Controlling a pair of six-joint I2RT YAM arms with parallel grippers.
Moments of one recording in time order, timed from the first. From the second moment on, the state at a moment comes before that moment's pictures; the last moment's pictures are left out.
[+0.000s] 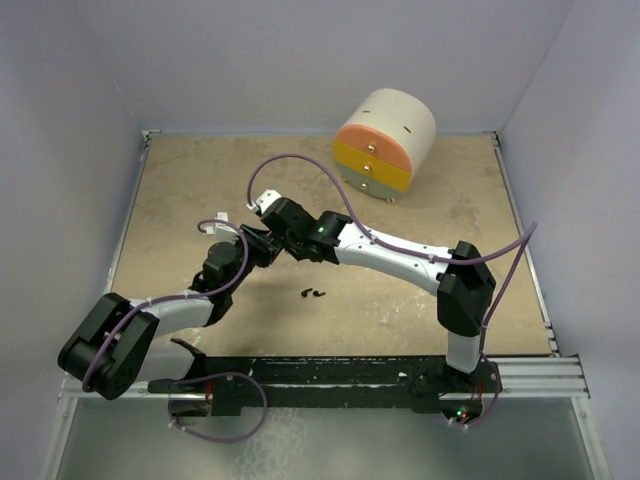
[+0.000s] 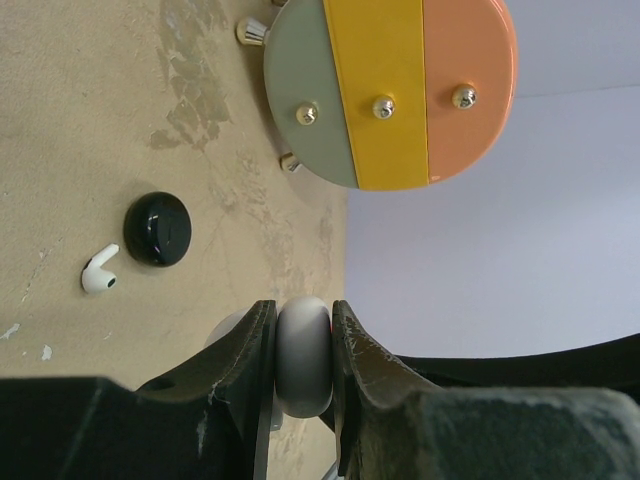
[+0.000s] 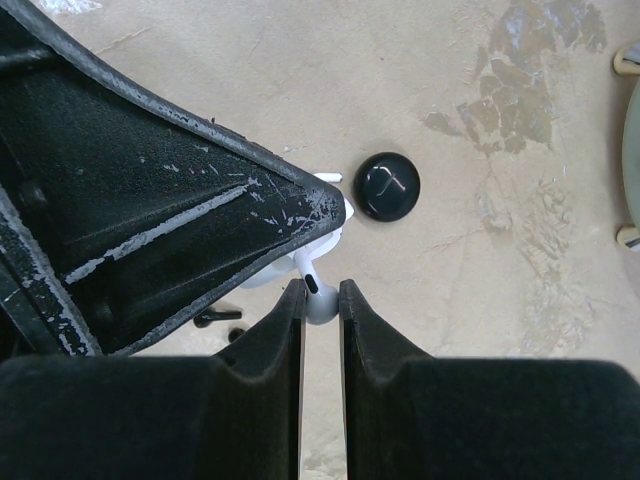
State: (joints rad) left arm -0.49 1.28 0.28 0.86 -0.01 -1.34; right arm 1.05 1.86 1.62 -0.68 0.42 0.03
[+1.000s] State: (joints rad) left arm -0.50 1.29 0.29 0.87 -0.01 -1.33; right arm 1.04 1.88 1.64 -0.70 0.40 0.03
